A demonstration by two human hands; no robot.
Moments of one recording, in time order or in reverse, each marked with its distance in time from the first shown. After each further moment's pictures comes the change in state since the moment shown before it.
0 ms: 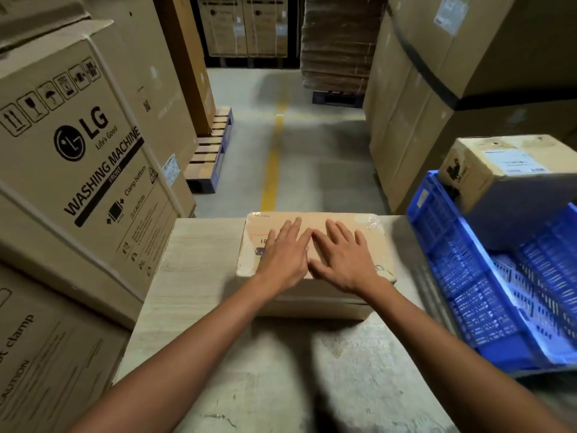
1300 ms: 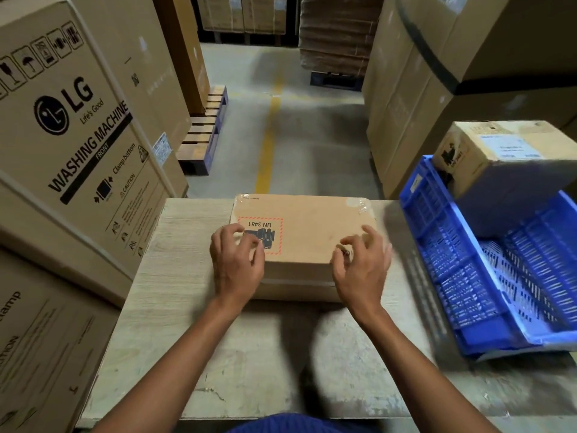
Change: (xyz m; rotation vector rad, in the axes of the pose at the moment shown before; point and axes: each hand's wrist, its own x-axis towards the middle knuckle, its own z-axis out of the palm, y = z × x) left_hand -0.066 -0.039 0.033 -0.234 0.731 -0.170; right_hand -0.060 0.001 0.038 0.458 0.676 0.357
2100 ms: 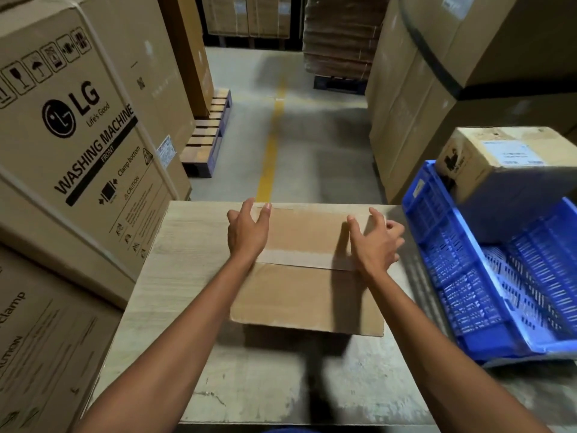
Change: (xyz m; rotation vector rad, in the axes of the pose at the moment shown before) left_hand 0.074 0.019 0.023 -0.287 -0.321 -0.672; right_hand 0.070 0.005 0.007 0.052 -0.098 0.514
